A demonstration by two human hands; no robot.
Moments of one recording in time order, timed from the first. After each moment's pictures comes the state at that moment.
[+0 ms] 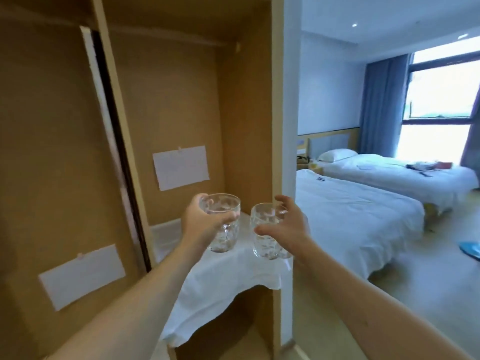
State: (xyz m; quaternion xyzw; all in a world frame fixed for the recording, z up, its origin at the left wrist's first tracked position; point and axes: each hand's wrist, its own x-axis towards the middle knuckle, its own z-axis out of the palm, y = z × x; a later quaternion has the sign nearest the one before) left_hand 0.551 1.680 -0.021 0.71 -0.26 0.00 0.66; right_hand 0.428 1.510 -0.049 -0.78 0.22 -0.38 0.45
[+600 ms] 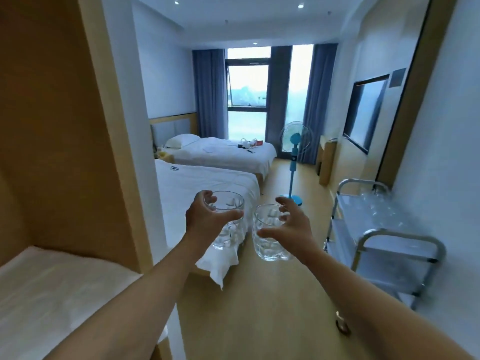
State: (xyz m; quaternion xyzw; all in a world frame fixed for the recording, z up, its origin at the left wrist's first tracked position) left_hand 0.557 1.316 -0.065 0.58 -0.53 -0.23 0.57; right_hand 0.343 1.288 -0.085 -0.67 0.51 -0.47 0.26
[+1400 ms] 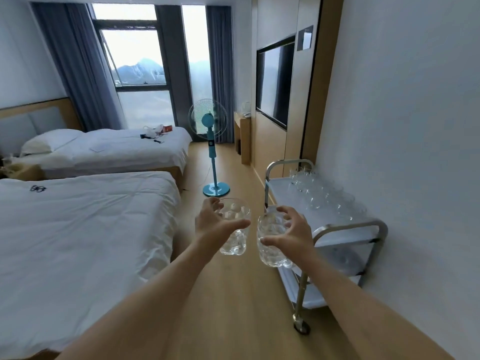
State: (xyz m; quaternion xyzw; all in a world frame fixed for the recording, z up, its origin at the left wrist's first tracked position) left_hand 0.352 0.880 -0.152 0.50 -0.64 -0.36 0.46; right_hand 0.158 0.953 -0.174 -0.52 0.66 -0.51 0.19
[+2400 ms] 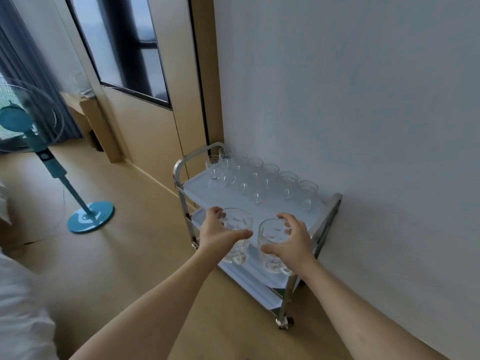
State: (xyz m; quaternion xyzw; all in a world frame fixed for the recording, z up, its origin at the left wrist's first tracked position) left_hand 0.138 0.498 -0.264 0.32 -0.74 -0.55 0.20; right_hand 0.040 0.676 -0.290 -0.22 0.82 -0.52 0.10
